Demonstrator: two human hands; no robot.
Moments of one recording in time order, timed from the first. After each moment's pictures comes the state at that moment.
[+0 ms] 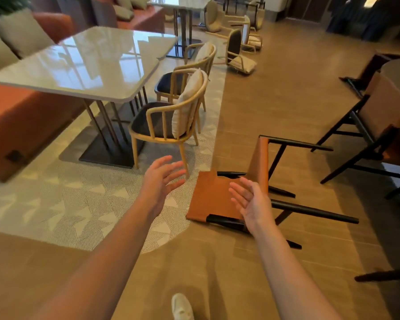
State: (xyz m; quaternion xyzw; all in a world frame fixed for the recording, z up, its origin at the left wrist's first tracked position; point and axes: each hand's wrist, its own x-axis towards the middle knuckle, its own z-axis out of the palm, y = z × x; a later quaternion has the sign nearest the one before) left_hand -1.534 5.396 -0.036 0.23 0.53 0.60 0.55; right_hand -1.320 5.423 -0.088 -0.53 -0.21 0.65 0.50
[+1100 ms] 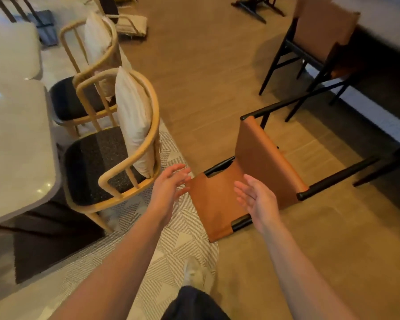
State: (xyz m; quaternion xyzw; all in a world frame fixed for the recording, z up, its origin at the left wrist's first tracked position) left_hand -1.704 5.816 -0.130 0.38 0.52 0.30 0.71; right_hand -1.526 5.703 -0.153 -0.63 -0.03 0.48 0.62
